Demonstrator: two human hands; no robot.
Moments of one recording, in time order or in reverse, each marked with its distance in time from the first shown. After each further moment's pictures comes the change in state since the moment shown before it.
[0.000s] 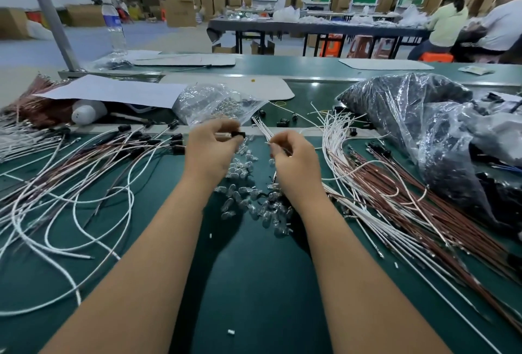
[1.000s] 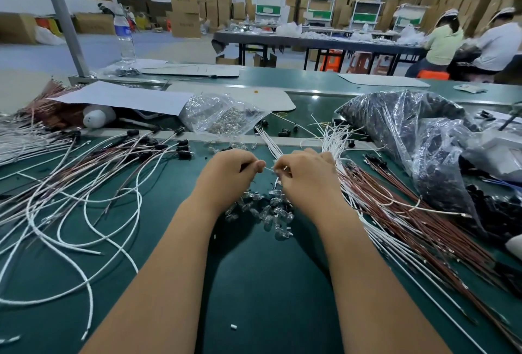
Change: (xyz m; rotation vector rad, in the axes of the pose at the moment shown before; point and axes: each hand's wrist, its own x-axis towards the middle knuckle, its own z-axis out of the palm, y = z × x) left_hand -0.024 -0.008 0.000 0.365 -0.238 0.223; right_hand -0.001 -0.002 -0.023 -0.858 -0.169 -0.278
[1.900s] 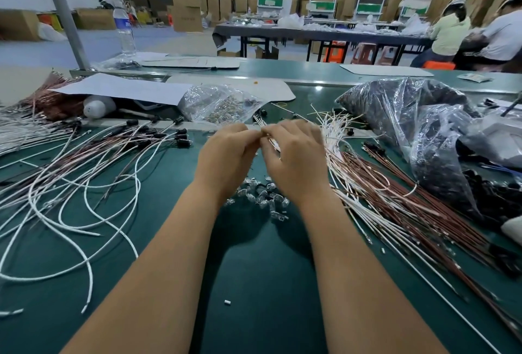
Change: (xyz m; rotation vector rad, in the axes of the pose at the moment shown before) left_hand -0.003 0.019 0.001 0.217 0.208 0.242; right_hand -0.007 -0.019 -0.001 0.153 0.406 -0.125
